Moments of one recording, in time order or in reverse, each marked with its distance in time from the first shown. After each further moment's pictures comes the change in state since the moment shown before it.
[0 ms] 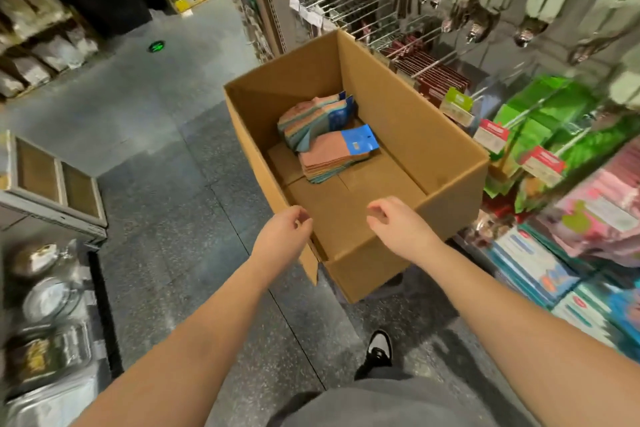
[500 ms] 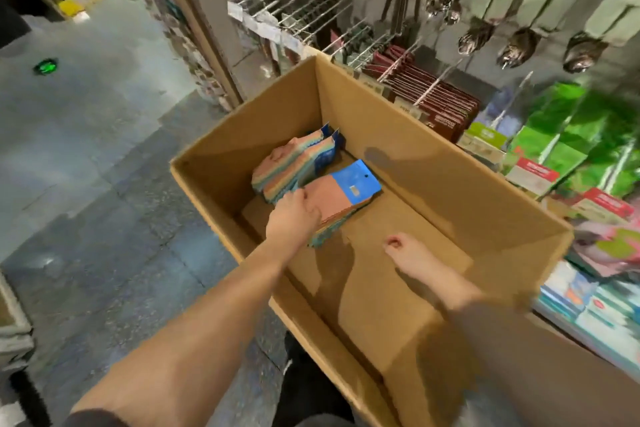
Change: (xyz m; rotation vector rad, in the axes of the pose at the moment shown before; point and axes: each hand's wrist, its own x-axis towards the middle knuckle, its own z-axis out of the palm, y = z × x) left_hand 0.352 -0.001 -0.027 0.185 -0.162 0.079; right_hand 0.245 0.009 0.018 0.231 0.012 0.543
